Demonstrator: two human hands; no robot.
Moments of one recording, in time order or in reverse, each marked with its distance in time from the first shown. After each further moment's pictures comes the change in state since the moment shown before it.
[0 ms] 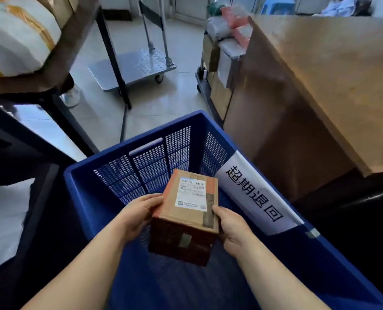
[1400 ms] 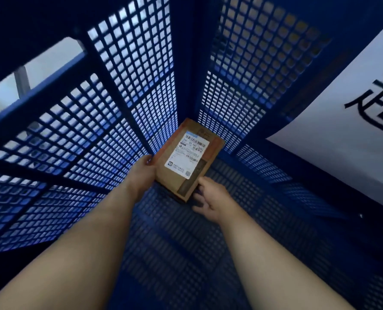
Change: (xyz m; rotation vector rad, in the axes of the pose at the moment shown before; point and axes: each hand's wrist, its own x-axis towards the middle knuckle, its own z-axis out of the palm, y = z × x) left_hand 0.484 -0.105 -0.019 0.556 -0.057 -0.011; right_hand 0.419 0.124 0.086 0.187 0.109 0.235
